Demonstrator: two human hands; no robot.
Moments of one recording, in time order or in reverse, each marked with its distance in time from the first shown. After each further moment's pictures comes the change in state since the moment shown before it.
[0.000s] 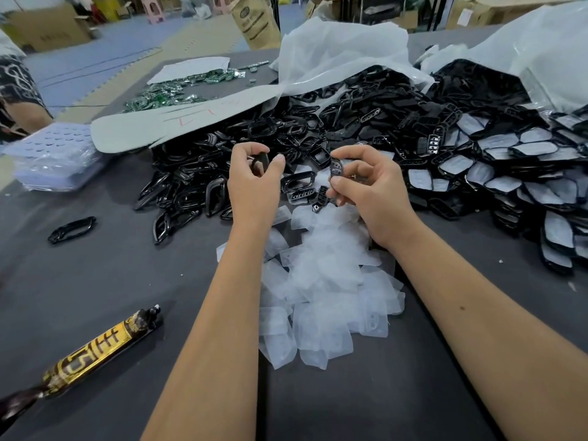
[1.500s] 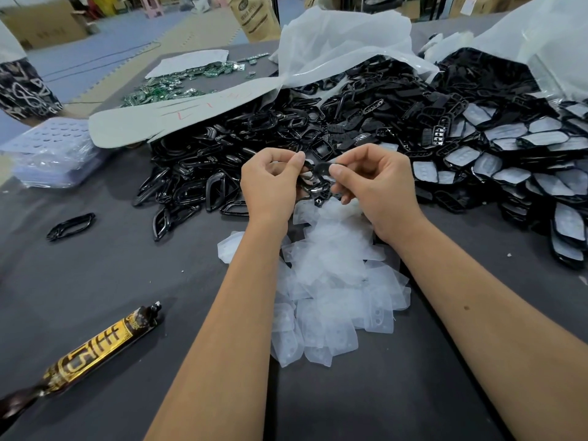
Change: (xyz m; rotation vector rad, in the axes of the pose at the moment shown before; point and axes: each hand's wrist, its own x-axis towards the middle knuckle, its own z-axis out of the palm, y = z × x) left_hand -0.007 -0.001 0.019 -0.067 0.007 -0.076; right_hand -0.001 0.006 0.002 -0.072 0.066 -0.082
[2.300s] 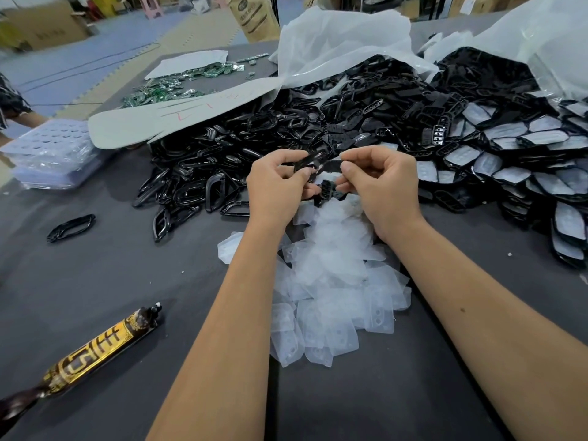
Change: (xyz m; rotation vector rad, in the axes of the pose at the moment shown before) left_hand 0.004 -0.004 -0.002 0.028 -0.193 -0.029; right_hand 0.002 0.005 -0.002 -0.114 0.143 0.031
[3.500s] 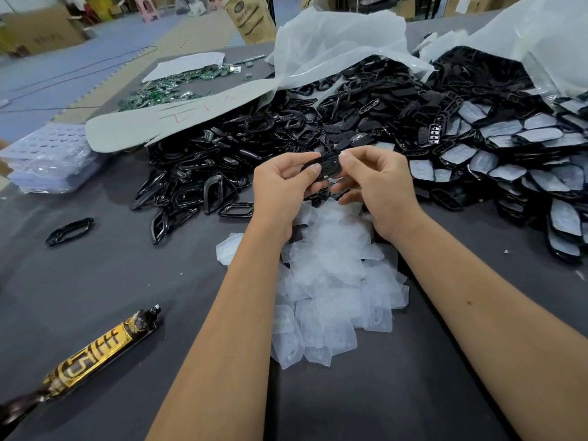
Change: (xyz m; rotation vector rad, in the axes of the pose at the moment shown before) left_hand -0.005 0.000 0.010 -0.252 -0.087 -0.027; right_hand 0.000 -0.013 -0.002 0.144 -0.097 0.197
